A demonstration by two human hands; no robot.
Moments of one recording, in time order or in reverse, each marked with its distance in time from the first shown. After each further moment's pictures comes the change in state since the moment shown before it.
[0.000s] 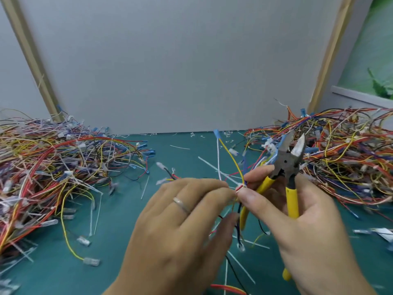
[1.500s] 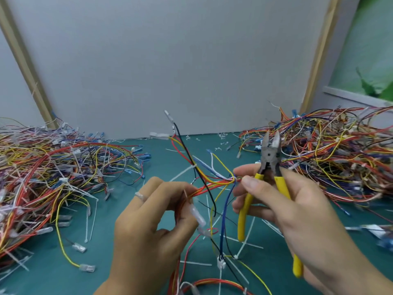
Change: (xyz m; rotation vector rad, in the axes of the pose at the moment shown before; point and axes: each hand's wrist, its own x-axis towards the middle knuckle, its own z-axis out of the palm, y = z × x) left_hand 0.001 -0.023 0.001 -0.161 0.123 -0.139; right_hand 0.012 -0.009 -0.015 0.056 -0.088 0.216
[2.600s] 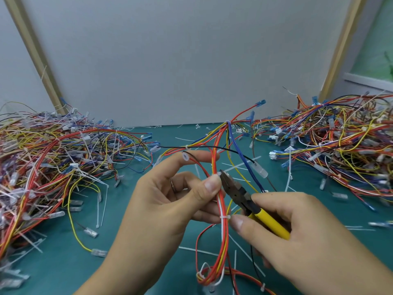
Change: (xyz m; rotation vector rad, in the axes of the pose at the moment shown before) left_hand 0.005 0.002 -0.003 -0.878 -0.182 -0.565; right_hand -0.017 -0.008 0.012 -0.879 -0.251 0.051
